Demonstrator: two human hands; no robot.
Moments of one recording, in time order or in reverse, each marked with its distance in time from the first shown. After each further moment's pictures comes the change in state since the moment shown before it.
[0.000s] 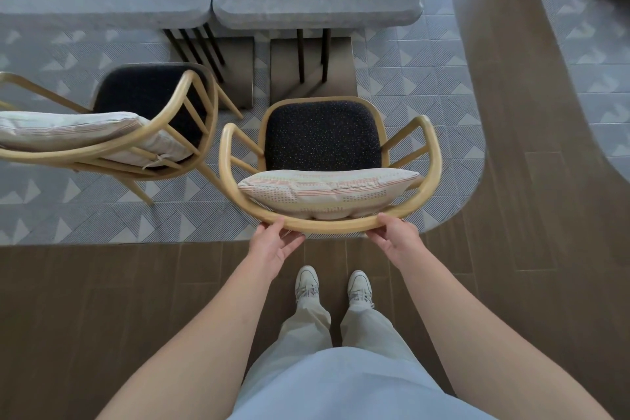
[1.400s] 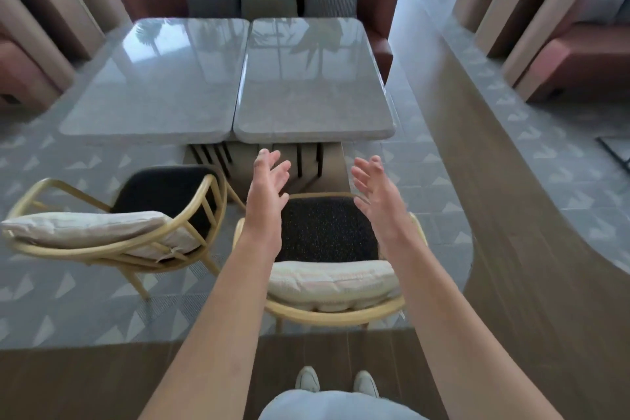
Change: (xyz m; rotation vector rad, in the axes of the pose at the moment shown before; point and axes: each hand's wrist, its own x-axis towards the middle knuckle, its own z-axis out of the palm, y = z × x) left_hand -0.163 0.176 0.118 0.282 -0.304 0.708; right_hand -0.189 -0.148 0.103 -0.292 -0.391 -0.763
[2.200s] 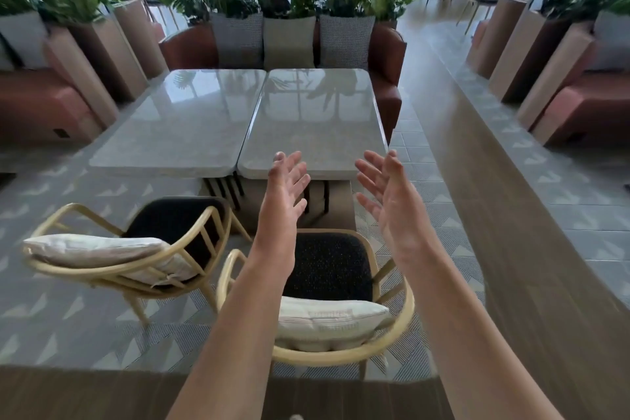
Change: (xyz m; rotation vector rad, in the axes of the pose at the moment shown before) left_hand -0.052 0.045 0.095 0.007 -0.072 0.211; right_hand -0.005 -0.077 -0.070 0.162 -0.102 -0.194
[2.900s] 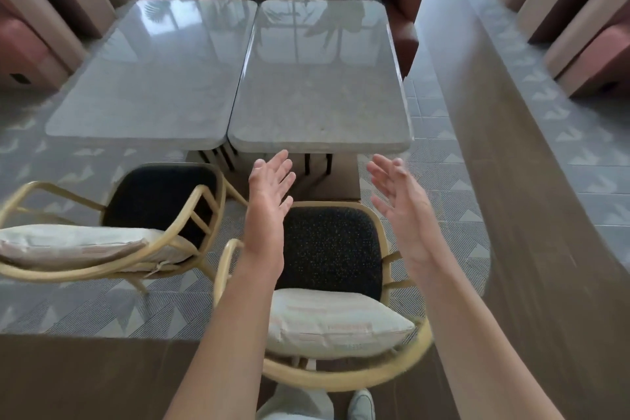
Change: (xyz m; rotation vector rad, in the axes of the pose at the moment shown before) left_hand 0.120 -0.061 -0.044 -0.020 0.093 -0.172; right_hand 0.102 0.066 0.008 -0.149 0.056 0.128
